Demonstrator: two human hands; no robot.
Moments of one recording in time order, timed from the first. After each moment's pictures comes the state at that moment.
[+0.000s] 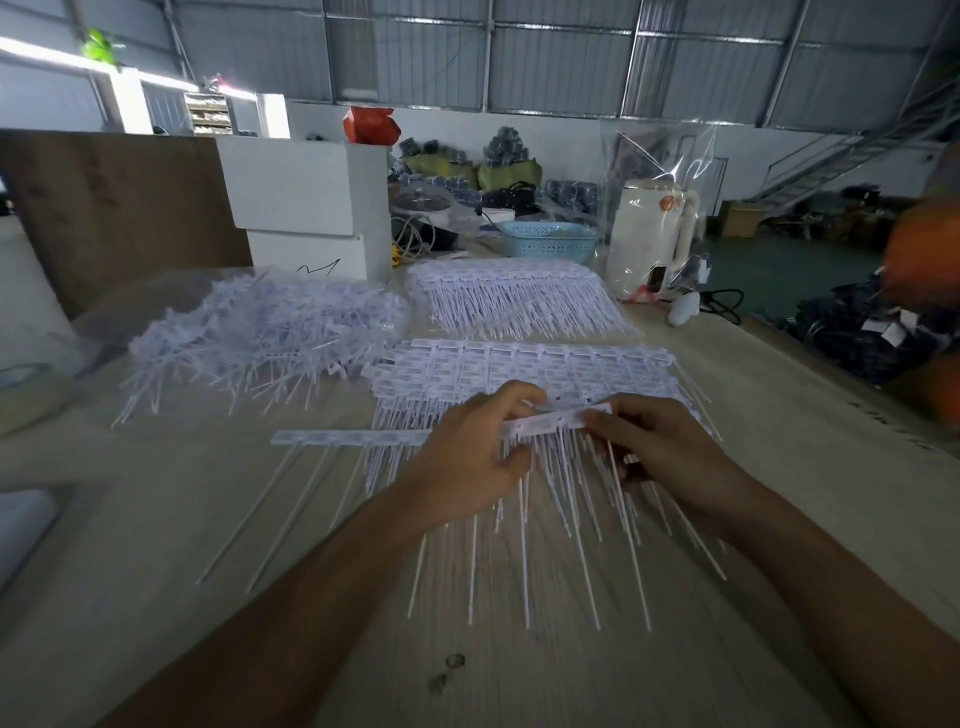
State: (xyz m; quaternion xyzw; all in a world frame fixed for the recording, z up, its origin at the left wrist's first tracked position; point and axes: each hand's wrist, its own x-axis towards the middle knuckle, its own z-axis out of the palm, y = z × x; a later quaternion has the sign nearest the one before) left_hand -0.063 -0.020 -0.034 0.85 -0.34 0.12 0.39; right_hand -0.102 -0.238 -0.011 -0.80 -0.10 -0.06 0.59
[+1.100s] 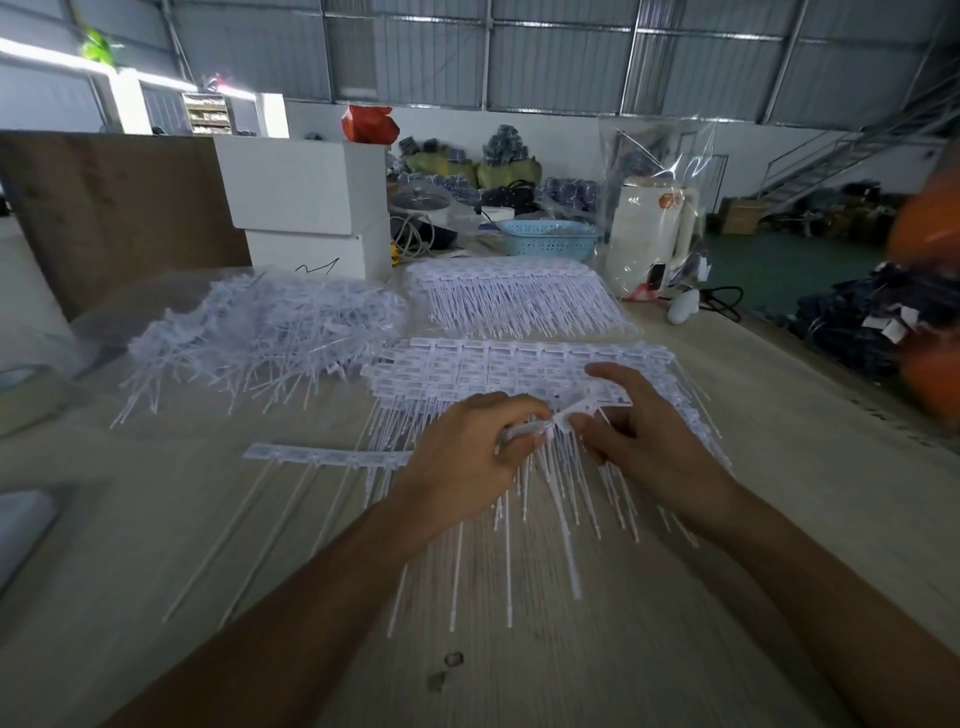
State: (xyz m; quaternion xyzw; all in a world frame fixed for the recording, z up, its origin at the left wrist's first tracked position) left_hand -0.068 -0.024 -0.032 0.85 -0.34 0.21 0.35; right_hand -0.098 -0.233 -0.019 -0.85 -0.15 -0.13 0.50
